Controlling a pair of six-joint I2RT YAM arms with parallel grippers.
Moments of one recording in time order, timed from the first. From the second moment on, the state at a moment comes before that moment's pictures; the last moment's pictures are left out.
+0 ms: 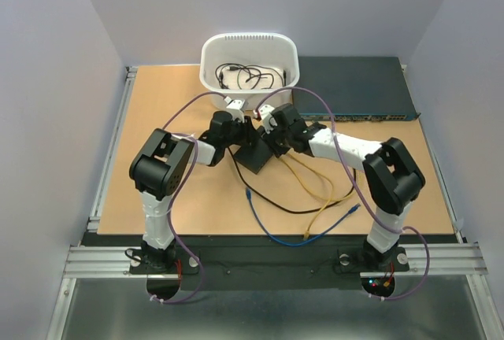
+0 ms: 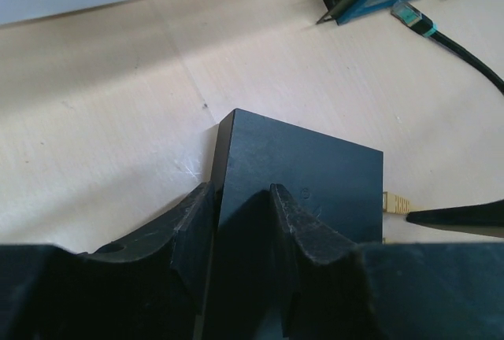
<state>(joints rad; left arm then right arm) -0.46 1.97 0.92 0.64 0.25 -0.35 0.66 1.86 1.25 -0.23 -0.03 -0.19</state>
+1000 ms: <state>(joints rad) -0.46 1.94 0.93 0.54 0.28 -0.39 0.66 1.76 0.99 -0.14 0.10 0.11</state>
